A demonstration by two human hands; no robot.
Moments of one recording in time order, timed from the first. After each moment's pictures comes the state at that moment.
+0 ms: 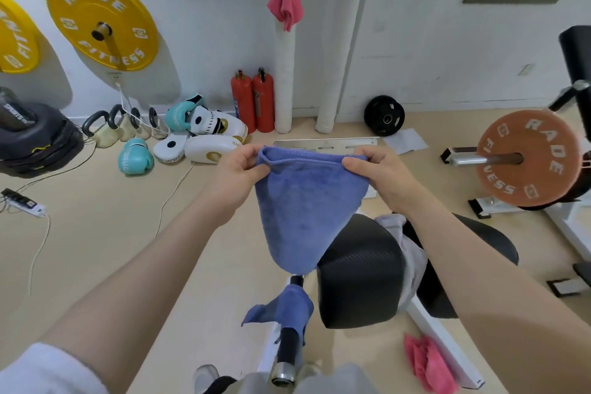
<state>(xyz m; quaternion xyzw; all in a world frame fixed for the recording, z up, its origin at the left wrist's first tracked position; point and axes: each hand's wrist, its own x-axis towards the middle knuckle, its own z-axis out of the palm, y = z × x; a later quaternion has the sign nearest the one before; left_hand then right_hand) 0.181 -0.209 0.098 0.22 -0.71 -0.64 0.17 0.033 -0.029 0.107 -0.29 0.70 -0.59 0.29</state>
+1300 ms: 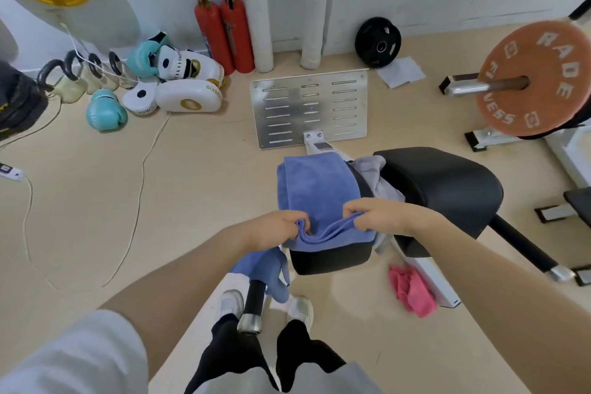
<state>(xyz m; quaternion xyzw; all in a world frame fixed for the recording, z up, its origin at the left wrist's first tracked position) 0.152 -0.094 -0.032 0.16 -0.78 -0.53 -0.30 0.016 0.079 -0.007 -0.32 0.78 -0.14 0.52</state>
